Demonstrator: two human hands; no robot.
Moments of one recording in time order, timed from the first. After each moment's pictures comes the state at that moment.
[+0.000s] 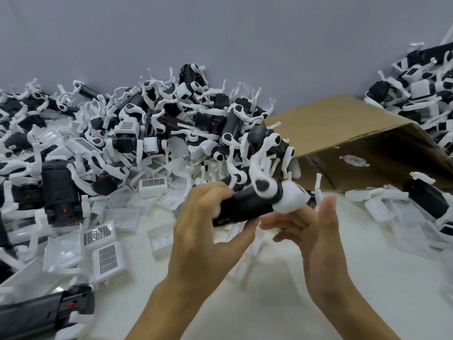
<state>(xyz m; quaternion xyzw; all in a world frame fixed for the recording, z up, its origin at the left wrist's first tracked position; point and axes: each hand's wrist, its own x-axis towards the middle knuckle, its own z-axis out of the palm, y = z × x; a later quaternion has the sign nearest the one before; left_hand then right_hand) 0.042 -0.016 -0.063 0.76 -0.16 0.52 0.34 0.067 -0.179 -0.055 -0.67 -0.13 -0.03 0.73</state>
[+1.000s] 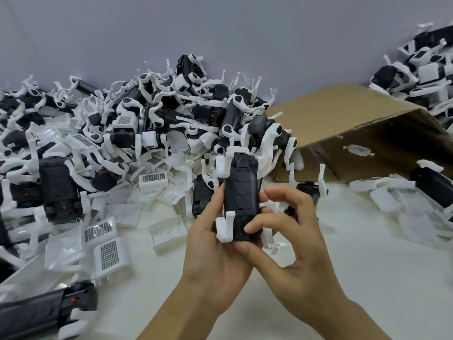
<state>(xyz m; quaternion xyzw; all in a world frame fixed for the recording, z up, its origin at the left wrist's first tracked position) 0.032 -0.036 -0.056 0.29 0.01 -0.06 0.96 0.046 -0.168 -0.063 -0.74 -0.35 -0.22 0.53</state>
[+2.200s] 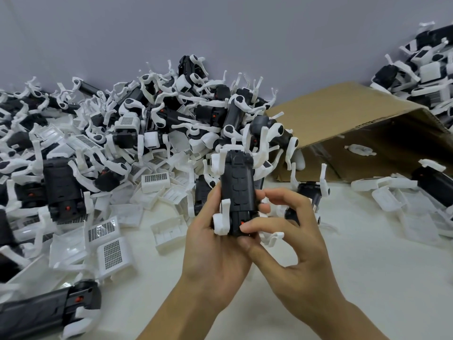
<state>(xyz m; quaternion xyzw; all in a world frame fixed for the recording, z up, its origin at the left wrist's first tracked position) 0.032 -0.033 -0.055 0.26 -0.01 -0.06 0.96 0.043 -0.164 -0.066 -0.74 -0.33 -0.21 0.55</state>
